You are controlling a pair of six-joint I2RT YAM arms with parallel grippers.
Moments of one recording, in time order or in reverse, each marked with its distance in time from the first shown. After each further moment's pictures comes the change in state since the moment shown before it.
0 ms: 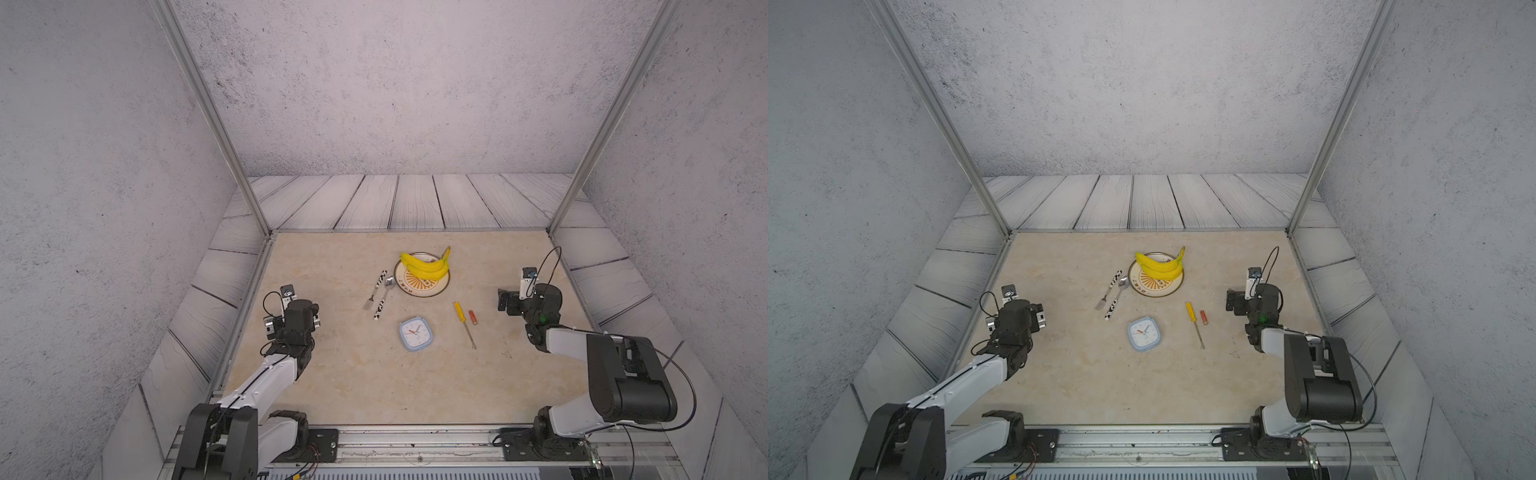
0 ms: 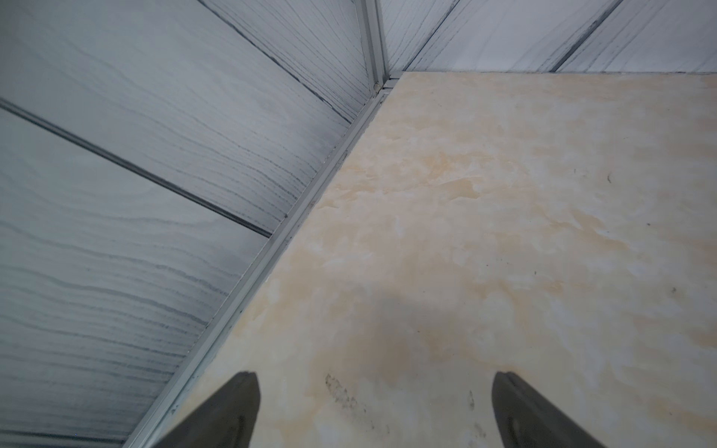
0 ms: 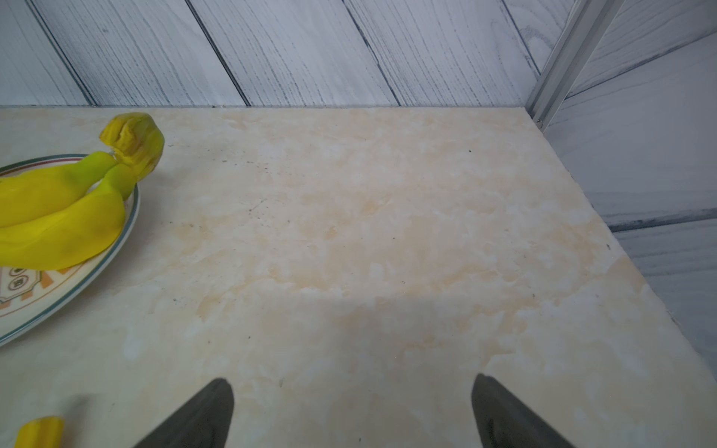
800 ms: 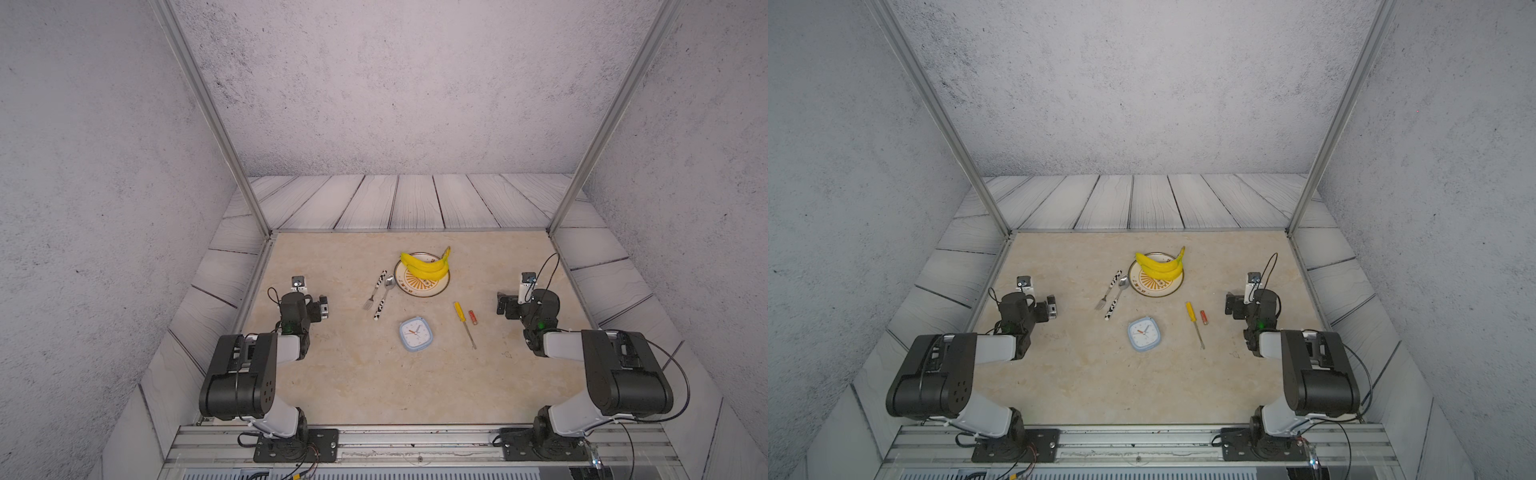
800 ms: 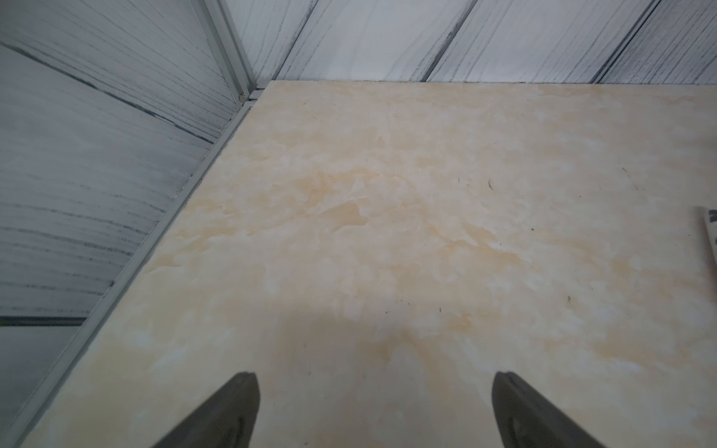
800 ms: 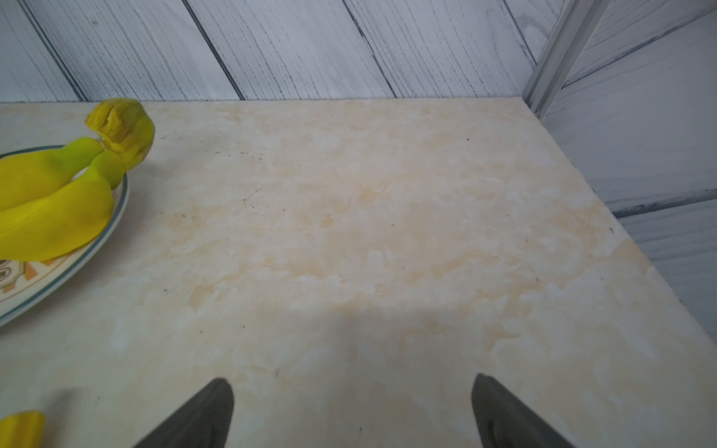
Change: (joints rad) left arm 0.112 0.375 0.057 0.404 0.441 0.106; right arm 0.006 0.028 -0.030 0.043 0.019 0.011
